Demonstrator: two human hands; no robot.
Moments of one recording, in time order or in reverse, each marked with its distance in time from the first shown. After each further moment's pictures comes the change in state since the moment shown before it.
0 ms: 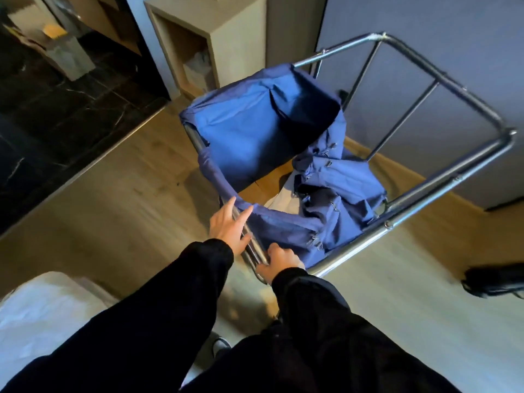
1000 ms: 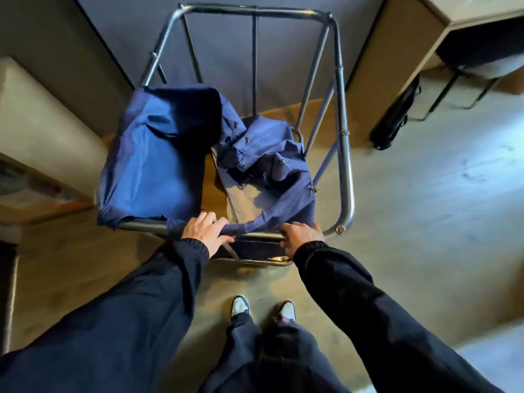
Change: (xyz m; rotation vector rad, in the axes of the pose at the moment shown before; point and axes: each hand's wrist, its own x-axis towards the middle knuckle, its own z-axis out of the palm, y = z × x) left_hand 0.222 -0.032 -0.056 0.530 -0.329 0.834; right_hand 0.079 -0.027 -0.040 0.243 0.329 0.504
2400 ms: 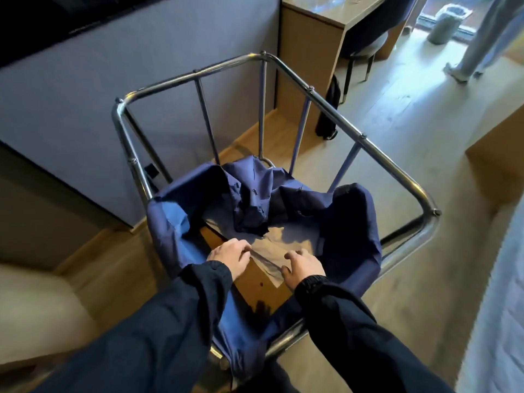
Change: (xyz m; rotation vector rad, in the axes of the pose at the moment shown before) left_hand 0.155 -0.196 -0.055 -0.203 -0.088 0.448; right_hand 0.126 -0.232 0.013 0.401 0.161 0.577
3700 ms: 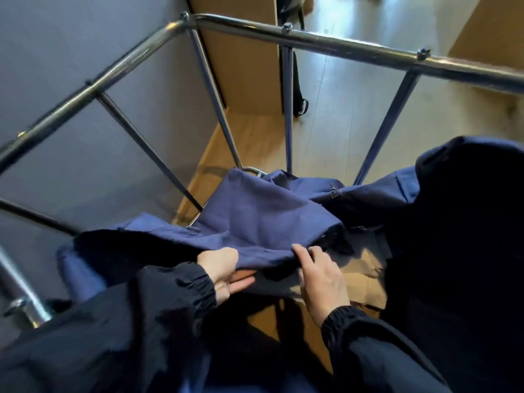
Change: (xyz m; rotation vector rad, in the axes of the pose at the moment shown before) left_hand 0.248 -0.098 -0.026 -0.999 -0.363 -0.615; right_hand 0.241 -0.082 0.111 0.210 0.572 0.212
